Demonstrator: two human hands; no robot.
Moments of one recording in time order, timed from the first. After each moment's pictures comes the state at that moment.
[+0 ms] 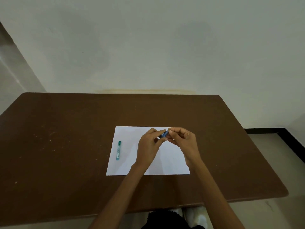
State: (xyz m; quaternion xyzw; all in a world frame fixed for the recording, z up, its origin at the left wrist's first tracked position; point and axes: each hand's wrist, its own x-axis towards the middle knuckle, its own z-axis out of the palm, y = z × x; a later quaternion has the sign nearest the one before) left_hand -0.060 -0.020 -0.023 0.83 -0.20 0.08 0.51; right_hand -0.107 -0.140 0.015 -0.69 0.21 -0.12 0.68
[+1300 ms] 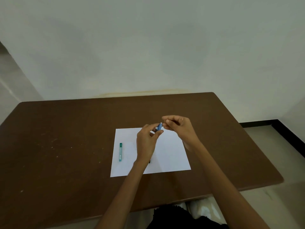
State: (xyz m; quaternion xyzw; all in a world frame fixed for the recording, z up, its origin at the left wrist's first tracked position) left_hand -0.055 -0.017 -0.001 0.81 -0.12 0.05 0.58; right_hand -0.088 -0.145 0.044 -0.76 0.10 -0.11 0.63
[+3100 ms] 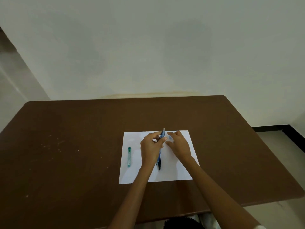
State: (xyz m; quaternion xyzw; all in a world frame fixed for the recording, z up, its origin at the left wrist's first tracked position) left_hand -0.031 -0.002 -0.027 0.81 -0.05 -0.01 0.58; right_hand -0.036 -0.133 -0.072 -0.94 0.19 -0.03 0.28
